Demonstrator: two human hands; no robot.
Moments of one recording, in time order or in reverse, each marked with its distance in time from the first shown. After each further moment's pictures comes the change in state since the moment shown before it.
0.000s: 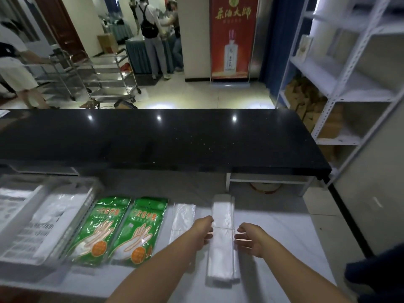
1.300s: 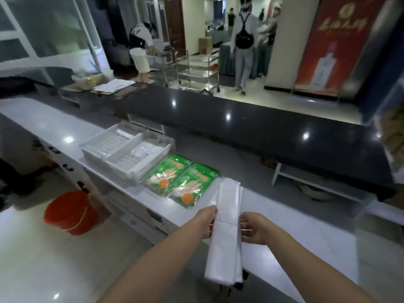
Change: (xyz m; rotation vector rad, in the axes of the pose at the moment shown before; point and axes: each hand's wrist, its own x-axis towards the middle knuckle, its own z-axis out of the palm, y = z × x) left_hand -0.138 -0.106 -0.034 -0.499 0.241 0.000; right_hand -0.106 0.056 0.053 -0.386 -0.333 -0.070
